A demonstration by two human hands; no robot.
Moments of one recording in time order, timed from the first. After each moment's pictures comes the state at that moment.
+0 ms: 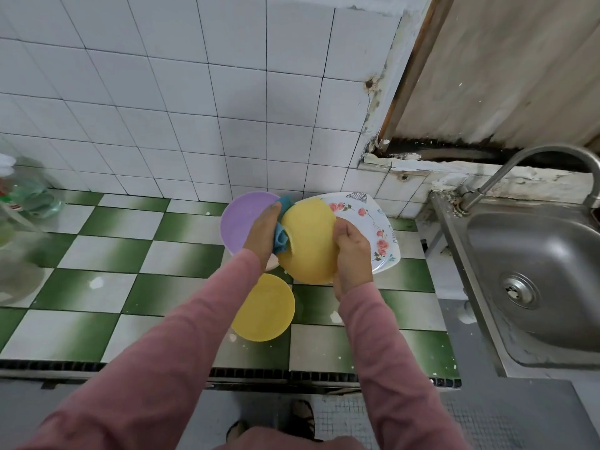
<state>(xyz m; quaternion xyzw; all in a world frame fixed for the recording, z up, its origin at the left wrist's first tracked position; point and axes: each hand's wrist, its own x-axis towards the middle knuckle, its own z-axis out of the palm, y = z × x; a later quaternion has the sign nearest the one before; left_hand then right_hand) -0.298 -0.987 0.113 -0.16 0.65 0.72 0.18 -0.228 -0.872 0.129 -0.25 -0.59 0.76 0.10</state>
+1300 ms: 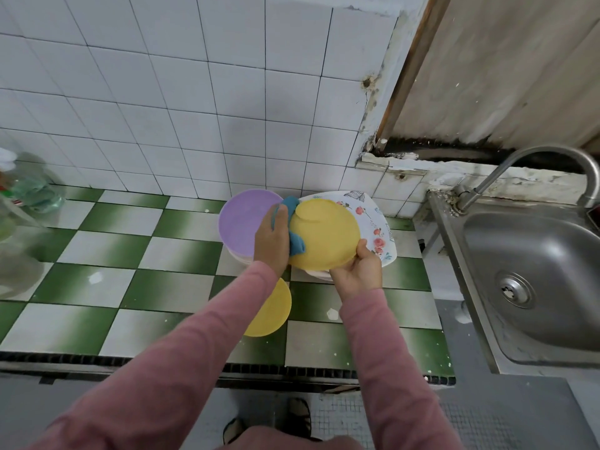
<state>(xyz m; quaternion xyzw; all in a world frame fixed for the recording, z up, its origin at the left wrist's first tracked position) -0.272 -0.965 0.099 -0.10 0.71 0.70 0.05 -0.220 -0.848 0.108 -0.33 -0.17 0.92 0.09</state>
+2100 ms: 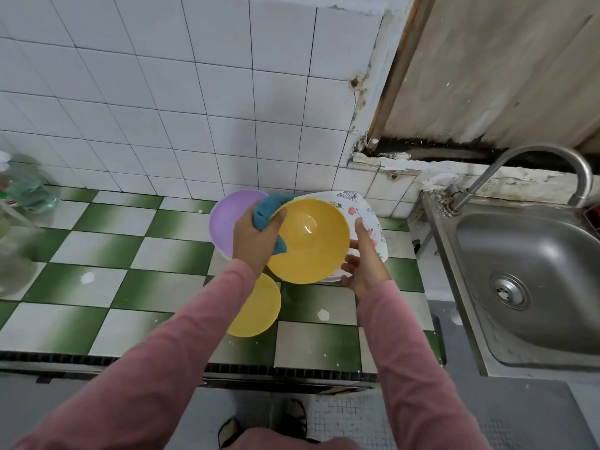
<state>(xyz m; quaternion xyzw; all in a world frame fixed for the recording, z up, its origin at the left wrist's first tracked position) -0.267 -0.970 0.112 -0.07 0.72 0.69 -0.01 -0.217 -0.796 0.104 -0.37 -0.54 0.75 -0.07</state>
